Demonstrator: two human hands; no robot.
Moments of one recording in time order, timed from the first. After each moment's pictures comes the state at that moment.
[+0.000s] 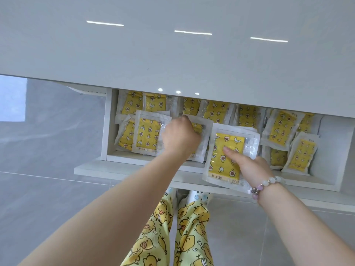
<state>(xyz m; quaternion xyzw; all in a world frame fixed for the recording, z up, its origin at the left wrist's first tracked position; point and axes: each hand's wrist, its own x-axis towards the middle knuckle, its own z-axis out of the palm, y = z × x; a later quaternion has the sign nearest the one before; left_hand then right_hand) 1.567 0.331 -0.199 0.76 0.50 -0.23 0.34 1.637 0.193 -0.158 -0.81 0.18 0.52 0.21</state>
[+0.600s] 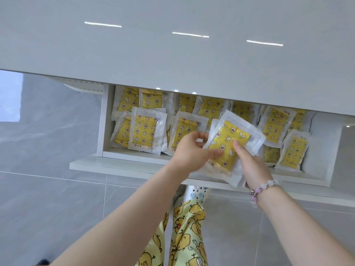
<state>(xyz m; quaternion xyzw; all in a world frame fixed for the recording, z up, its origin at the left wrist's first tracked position) 1.552 0.290 -0.170 0.45 0.52 -0.17 0.71 1.637 0.175 -0.161 -0.81 0.17 0.50 0.26</state>
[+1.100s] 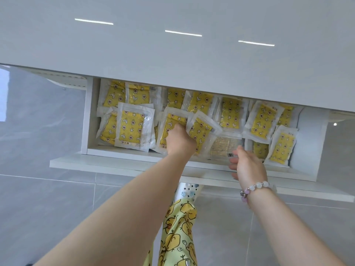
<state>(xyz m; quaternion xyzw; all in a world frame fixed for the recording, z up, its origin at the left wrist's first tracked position) 1.575 0.277 -0.238 0.63 0.59 -0.22 0.45 1.634 0.155 -0.180 -0.85 0.17 0.41 0.28</state>
